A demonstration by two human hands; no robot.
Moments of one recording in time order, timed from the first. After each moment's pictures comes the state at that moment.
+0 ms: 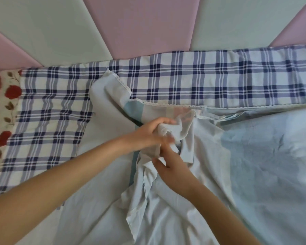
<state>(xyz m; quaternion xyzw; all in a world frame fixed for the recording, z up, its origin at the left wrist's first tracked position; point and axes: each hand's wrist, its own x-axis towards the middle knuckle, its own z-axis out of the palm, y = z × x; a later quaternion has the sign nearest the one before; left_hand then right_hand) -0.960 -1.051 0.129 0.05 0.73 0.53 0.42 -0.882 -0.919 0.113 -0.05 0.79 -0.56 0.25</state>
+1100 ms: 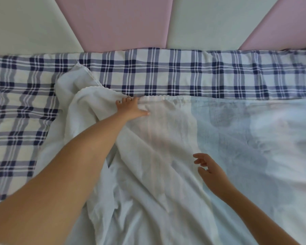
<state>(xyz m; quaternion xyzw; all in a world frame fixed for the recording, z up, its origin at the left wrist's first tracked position) -1.075 -1.014 -0.030 -0.02 0.95 0.10 0.29 -0.855 -0.752 0.039 0.14 0.86 -0.41 0.26</state>
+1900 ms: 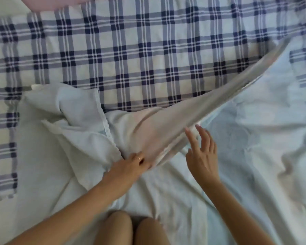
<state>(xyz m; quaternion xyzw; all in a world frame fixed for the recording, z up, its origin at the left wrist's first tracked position) -0.788 -0.976 0.047 0.41 0.89 0.09 0.18 -0.763 -0.737 0.036 0.04 0.99 -0.13 -0.02</state>
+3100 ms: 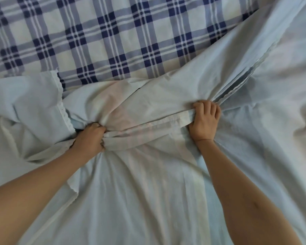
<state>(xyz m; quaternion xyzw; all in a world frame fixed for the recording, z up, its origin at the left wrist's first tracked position) -0.803 -1.003 -0.074 0.20 0.90 0.01 0.38 -0.722 -0.664 -0.121 0.15 0.98 -0.12 -0.11</state>
